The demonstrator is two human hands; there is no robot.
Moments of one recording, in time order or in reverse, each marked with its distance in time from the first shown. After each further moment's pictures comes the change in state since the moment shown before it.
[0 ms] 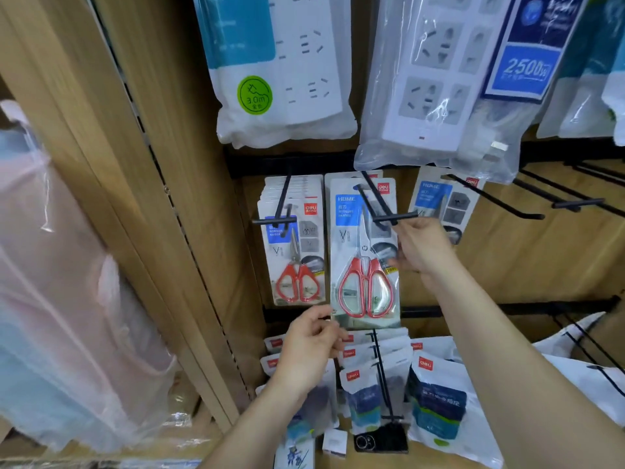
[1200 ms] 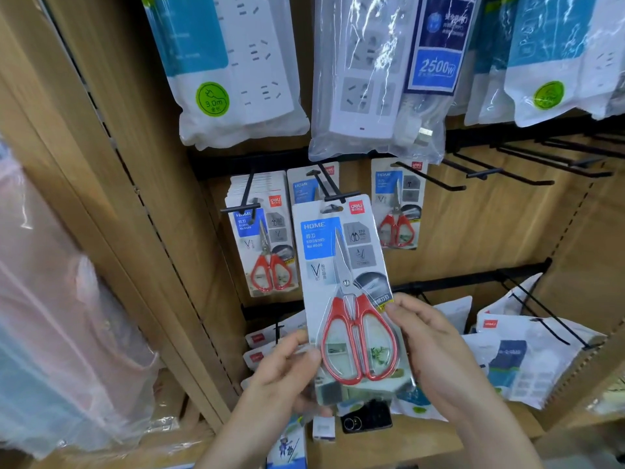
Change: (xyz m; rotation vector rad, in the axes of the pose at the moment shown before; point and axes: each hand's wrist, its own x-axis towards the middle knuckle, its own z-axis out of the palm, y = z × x) left_hand -0.099 0.017 -0.022 -0.141 -0.366 -0.024; right_hand -0.172 0.056 -0.042 0.307 -0.220 0.025
